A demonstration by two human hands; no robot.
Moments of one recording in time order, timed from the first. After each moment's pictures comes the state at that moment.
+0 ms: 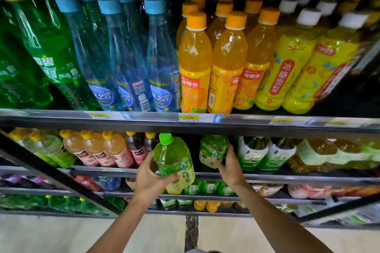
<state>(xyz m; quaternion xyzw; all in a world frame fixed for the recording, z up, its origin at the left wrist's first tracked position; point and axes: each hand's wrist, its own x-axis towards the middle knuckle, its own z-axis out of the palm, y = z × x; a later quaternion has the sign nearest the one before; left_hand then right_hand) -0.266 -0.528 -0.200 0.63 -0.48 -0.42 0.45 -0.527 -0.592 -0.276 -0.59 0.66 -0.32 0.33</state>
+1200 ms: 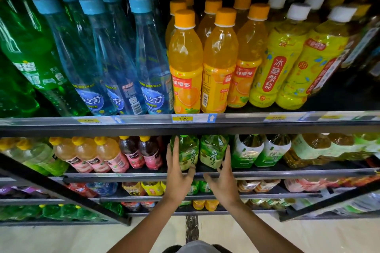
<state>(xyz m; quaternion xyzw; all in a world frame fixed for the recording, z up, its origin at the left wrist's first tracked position) -0.338 -0.553 -0.246 0.55 -0.61 -0.35 0.45 -0.503 -0.540 -0.280 -0.54 0.63 -0.41 0.36</state>
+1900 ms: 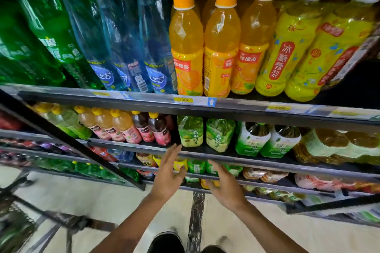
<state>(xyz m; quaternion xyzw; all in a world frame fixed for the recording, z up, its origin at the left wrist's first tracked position) -0.309 -0.492 -0.247 0.62 -0.64 -0.32 0.32 -0.530 -0.488 -0.268 -0.69 0.58 -0.19 0.39</state>
